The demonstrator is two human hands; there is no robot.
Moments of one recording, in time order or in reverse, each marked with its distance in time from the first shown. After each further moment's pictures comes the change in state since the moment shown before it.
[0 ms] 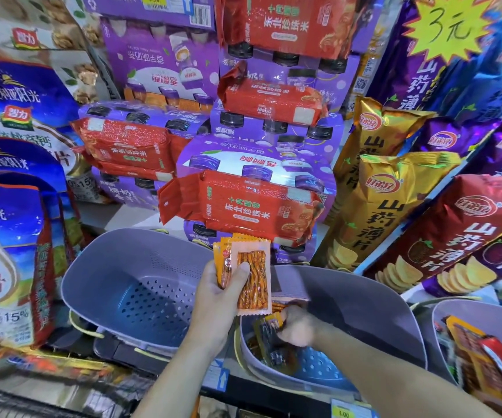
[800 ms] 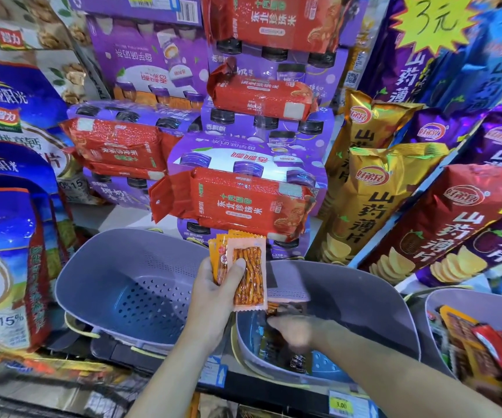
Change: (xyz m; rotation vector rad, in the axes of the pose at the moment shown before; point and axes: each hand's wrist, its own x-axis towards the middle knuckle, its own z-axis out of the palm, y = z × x) left_hand -0.001 0.001 0.001 -0.011 -0.017 0.020; right_hand -0.012 0.009 0.010 -0.340 -0.048 -0.237
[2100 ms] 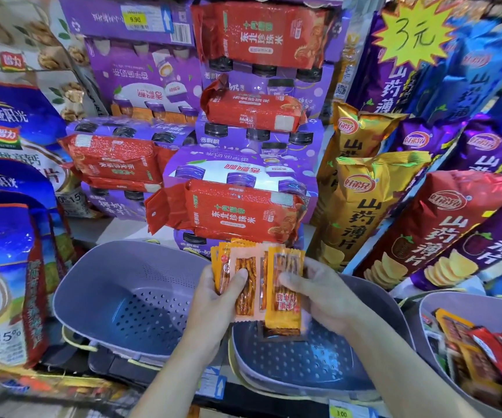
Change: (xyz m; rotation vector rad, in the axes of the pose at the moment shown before) left_hand -0.009 0.014 0.008 0.005 -0.048 -0.015; right_hand -0.077 -0.004 -0.074 1.590 0.267 -0.465
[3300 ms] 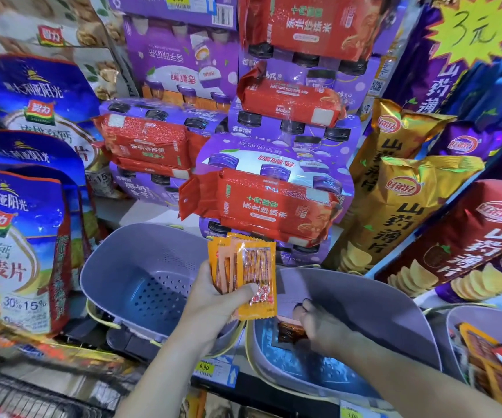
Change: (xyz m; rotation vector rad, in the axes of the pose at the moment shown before) left_hand 0.002 -0.003 -0.048 0.044 0.001 -0.075; right_hand 0.041 0.108 -0.056 -1.712 -0.089 0.316
